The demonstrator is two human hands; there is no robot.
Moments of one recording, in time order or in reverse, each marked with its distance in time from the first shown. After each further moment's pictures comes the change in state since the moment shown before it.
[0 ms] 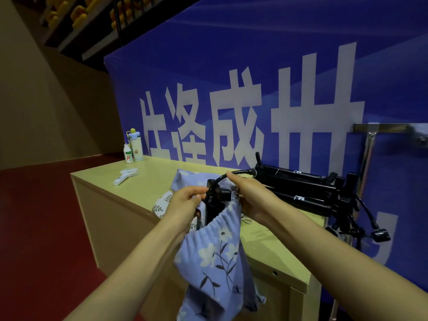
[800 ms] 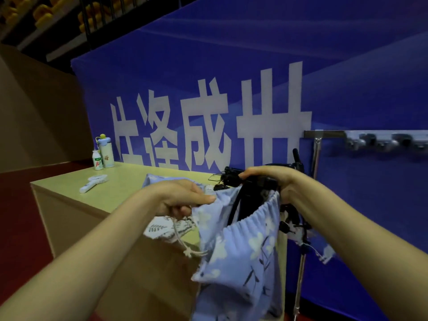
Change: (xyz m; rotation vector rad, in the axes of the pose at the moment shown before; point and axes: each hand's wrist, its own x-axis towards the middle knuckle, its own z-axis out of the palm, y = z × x) left_hand -0.025 0.086 0.044 0.555 -0.700 -0.246; right_hand -0.070 -0.063 -0.116 -0.219 0.036 0.174
